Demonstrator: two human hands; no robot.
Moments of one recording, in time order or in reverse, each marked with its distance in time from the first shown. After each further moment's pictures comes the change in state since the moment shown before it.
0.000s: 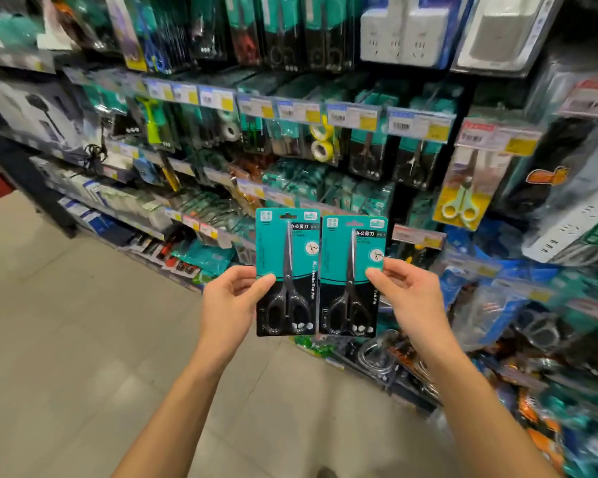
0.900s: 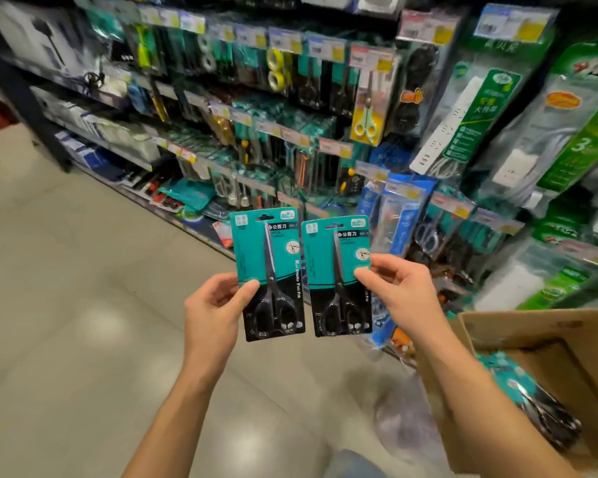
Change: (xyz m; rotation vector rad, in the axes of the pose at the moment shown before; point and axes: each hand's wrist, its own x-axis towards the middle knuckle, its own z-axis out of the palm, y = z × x) left_hand -0.375 0.010 0.066 -0.144 0.135 -0.047; right_hand -0.273 -0.020 -0.206 -0.056 -0.229 -0.060
